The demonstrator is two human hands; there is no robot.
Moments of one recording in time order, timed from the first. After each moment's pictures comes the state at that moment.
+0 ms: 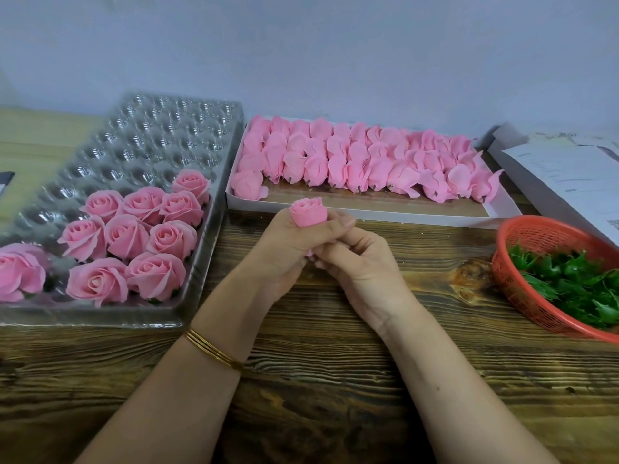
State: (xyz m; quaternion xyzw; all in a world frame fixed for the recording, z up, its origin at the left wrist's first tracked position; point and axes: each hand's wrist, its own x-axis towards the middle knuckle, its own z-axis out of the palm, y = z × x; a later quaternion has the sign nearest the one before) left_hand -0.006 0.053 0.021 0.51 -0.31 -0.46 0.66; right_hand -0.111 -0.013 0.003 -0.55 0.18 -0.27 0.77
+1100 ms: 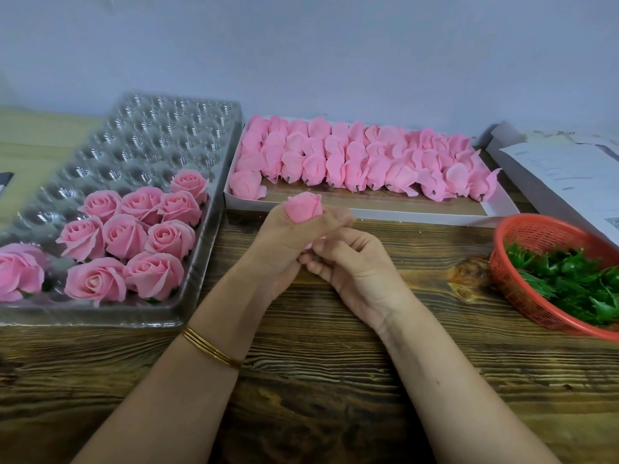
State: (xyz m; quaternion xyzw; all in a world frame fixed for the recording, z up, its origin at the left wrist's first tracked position) left_hand -0.007 0.056 0.024 0.51 -0.29 -0.46 0.67; right_hand -0.112 -0.016 0.003 -0.50 0.16 -0.22 0.82
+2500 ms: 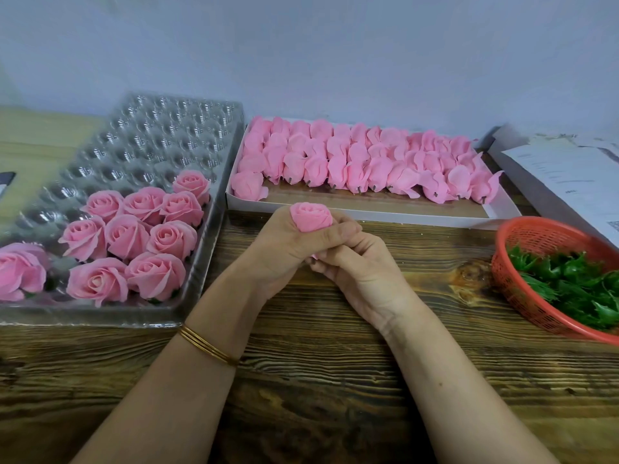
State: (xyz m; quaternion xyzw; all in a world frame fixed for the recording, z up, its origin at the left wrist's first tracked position) left_hand -0.001 0.058 0.023 0.47 -0.39 -0.46 0.64; right_hand -0.113 -0.014 0.005 -0.52 0.16 -0.24 0.80
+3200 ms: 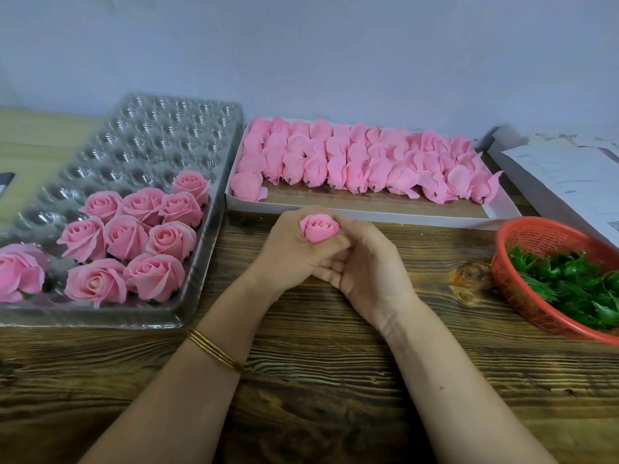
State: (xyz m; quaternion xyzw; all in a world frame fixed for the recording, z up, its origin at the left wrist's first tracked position) left_hand -0.008 0.052 0.011 0.58 -0.41 -0.32 0.62; right_hand -0.115 -0.017 0.016 -0.46 0.24 -0.20 0.83
